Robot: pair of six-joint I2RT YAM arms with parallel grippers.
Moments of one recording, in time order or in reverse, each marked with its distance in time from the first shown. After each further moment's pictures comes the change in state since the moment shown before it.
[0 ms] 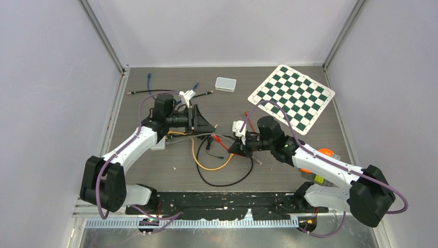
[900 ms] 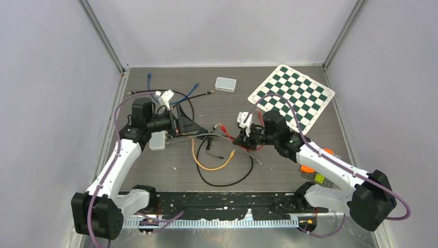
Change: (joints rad) left arm 0.175 -0.285 -0.014 -0.298 -0.088 0.185; right arm -0.105 -0.022 0.065 -0.126 0.087 0.012
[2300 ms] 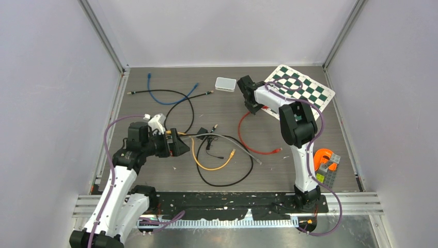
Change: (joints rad) left arm 0.022 -0.302 -0.203 -0.281 -0.347 0.185; right arm -0.182 1.094 0.989 -0.650 1.028 1.706
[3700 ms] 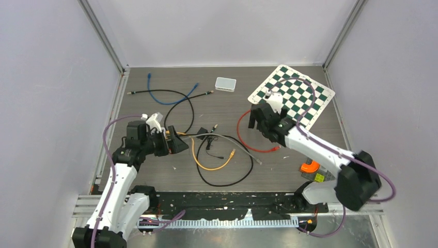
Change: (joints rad) left arm 0.060 0.045 0.011 0.011 0.018 -0.035; right arm 0.225 -0.960 -0.830 0.343 0.108 -0.818
